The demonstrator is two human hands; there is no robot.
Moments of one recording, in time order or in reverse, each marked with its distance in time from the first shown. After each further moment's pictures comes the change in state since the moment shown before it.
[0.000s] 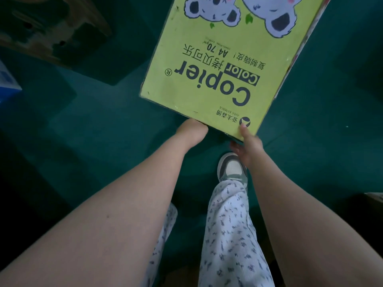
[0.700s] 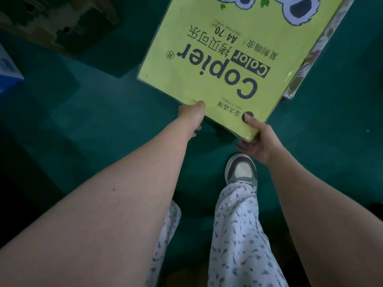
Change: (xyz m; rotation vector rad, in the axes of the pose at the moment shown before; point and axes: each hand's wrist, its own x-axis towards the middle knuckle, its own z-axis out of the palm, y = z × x) left_hand 0.027 0.002 -0.020 -0.426 0.126 -0.144; right_hand 0.018 -0.011 0.000 -0.160 -0.271 0.082
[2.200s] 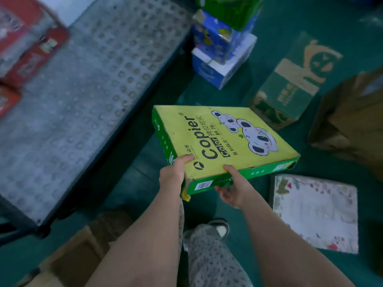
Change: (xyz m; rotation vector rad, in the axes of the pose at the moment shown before) left_hand -0.303 -0.183 -0.185 -1.480 0.430 -0.341; right_hand -0.349 0.062 0.243 -1.149 -0.088 0.122
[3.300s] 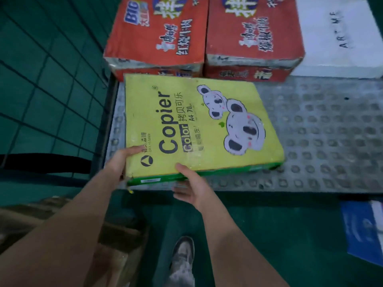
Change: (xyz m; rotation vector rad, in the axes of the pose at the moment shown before) left_hand 0.175 0.019 -0.417 -0.852 0.278 0.118; right_hand 0.064 0.110 0.472 -1.167 -0.536 -0.045
